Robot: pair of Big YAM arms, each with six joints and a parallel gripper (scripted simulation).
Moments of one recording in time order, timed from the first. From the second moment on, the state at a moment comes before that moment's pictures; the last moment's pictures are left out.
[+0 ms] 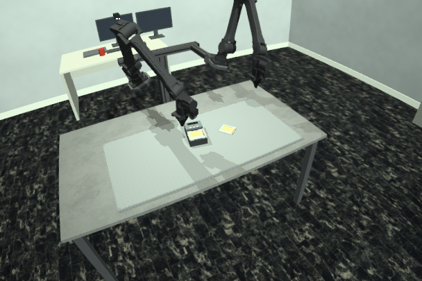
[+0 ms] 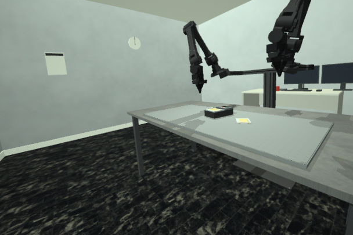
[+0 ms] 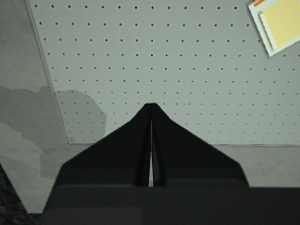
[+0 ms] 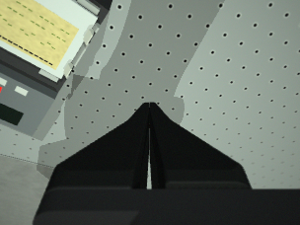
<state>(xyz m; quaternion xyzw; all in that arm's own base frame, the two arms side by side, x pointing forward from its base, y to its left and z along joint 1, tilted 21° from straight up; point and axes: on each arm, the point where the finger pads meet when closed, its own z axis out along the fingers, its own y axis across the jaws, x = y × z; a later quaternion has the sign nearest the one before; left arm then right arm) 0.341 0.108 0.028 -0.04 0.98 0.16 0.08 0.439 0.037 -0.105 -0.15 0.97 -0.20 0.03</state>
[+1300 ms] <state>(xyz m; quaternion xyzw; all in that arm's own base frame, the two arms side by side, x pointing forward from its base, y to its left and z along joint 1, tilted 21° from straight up) 0.341 0.108 0.028 -0.04 0.98 0.16 0.08 0.380 -0.087 0.003 0.03 0.98 -0.16 0.08</state>
